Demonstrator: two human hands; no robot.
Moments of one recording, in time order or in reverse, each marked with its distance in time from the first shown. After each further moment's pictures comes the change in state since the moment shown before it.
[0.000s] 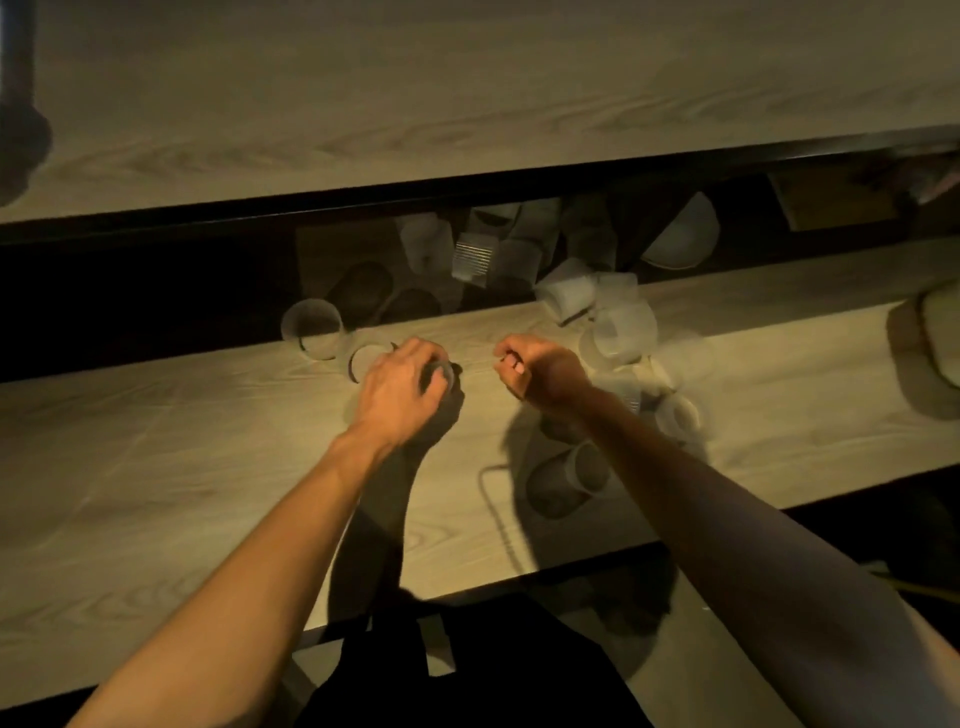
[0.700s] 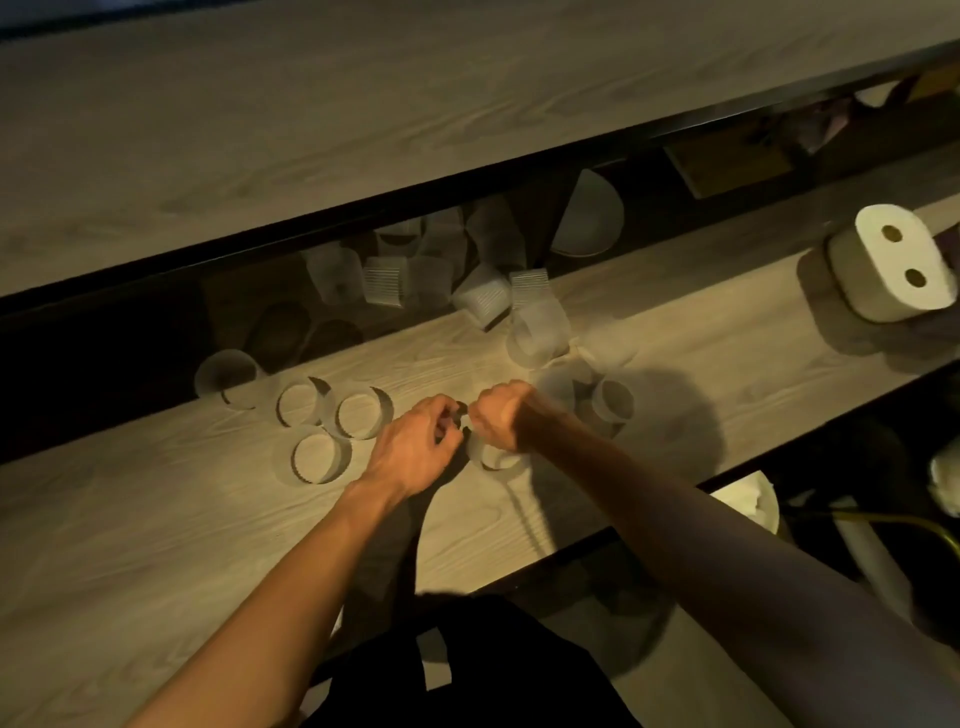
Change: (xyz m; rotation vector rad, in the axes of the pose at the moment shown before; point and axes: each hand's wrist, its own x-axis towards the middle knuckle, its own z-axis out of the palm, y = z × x) left_hand -0.002 0.071 0.069 0.019 -0.342 0.010; right_hand -0.049 0.034 -0.022 -0.568 -0.277 -0.235
